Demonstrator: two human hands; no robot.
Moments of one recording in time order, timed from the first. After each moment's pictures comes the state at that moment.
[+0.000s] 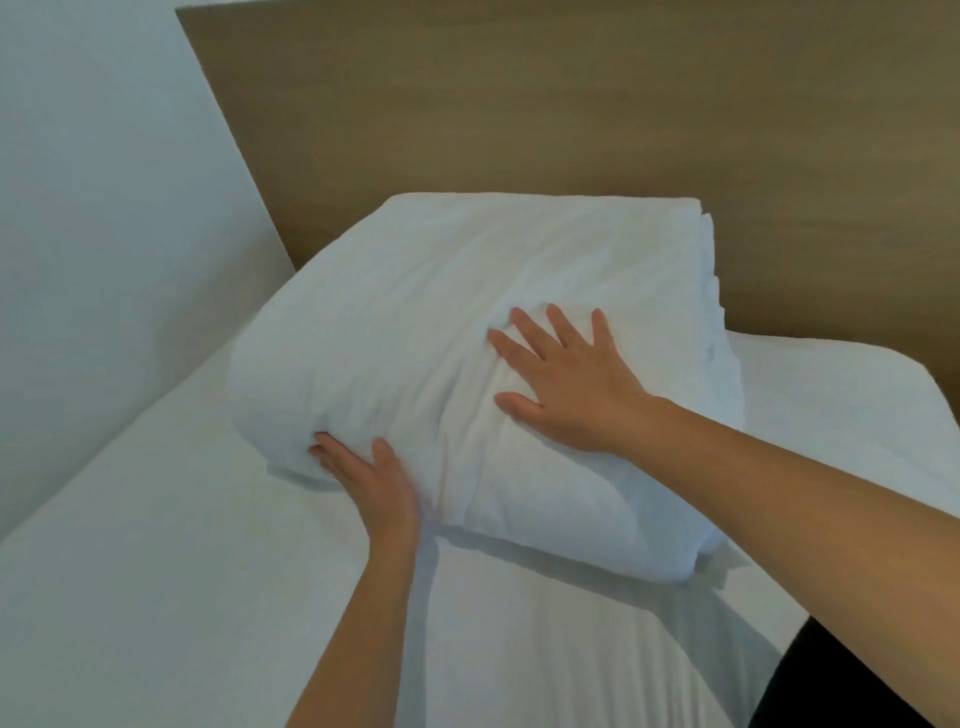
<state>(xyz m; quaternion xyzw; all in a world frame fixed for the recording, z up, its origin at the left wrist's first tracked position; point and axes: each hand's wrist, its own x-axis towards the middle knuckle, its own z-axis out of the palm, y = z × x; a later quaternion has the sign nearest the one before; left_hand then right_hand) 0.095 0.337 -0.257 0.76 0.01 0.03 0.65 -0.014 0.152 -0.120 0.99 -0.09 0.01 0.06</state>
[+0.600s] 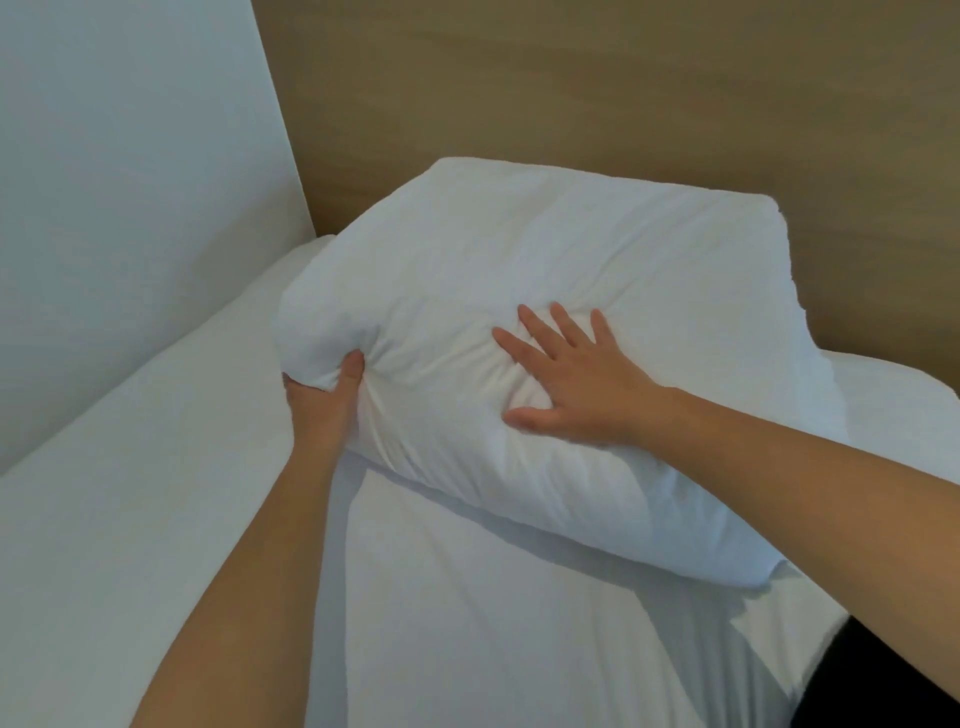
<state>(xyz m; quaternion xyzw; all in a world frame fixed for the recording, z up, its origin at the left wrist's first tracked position) 0.224 0.419 -0.251 0.76 0.00 0.00 0.65 0.041 0.190 -0.153 1.00 -0.03 -0.03 0.06</state>
